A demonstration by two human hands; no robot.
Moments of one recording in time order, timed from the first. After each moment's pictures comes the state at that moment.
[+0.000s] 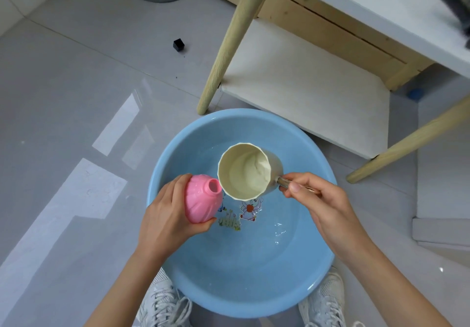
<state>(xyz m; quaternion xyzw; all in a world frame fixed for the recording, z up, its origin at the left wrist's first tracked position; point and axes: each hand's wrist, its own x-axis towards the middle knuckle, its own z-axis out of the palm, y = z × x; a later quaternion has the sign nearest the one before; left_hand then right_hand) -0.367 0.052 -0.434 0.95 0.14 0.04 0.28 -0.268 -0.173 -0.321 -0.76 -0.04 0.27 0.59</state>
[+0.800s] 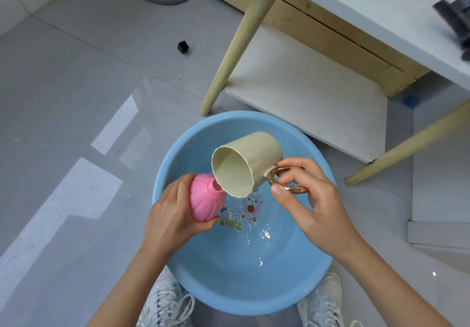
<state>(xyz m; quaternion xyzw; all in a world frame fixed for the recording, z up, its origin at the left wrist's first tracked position) -0.368 0.053 -0.434 0.95 0.14 0.05 0.29 -0.272 -0.150 -0.315 -0.84 -0.22 0.14 0.48</state>
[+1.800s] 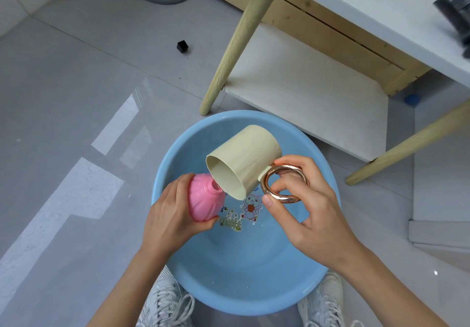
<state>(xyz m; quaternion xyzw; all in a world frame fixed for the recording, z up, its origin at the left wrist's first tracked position) -0.368 0.052 -0.434 0.94 0.14 0.05 0.29 -0.279 -0.146 -0.310 -0.86 -0.34 0.06 0.39</state>
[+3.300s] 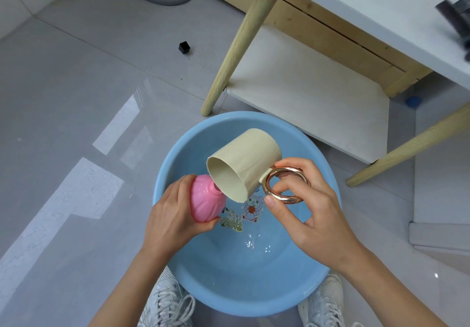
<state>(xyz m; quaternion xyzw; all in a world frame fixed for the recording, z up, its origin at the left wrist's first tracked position) -0.368 0.052 -0.434 0.95 0.14 0.05 0.29 -0.279 -0.148 -0.312 -0.85 -0.32 0.09 0.40</state>
